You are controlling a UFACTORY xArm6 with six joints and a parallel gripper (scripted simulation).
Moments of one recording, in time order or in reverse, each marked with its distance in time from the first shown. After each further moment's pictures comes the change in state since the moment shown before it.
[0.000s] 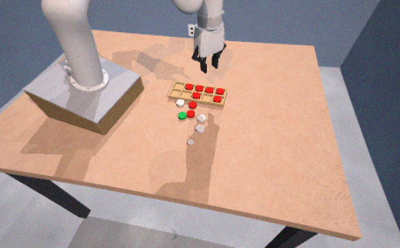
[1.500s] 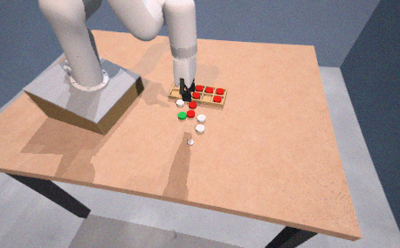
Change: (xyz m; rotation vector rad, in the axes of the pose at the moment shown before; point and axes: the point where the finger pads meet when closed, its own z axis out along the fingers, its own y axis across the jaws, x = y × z) arm 0.060 0.129 0.021 0.002 0.004 -0.760
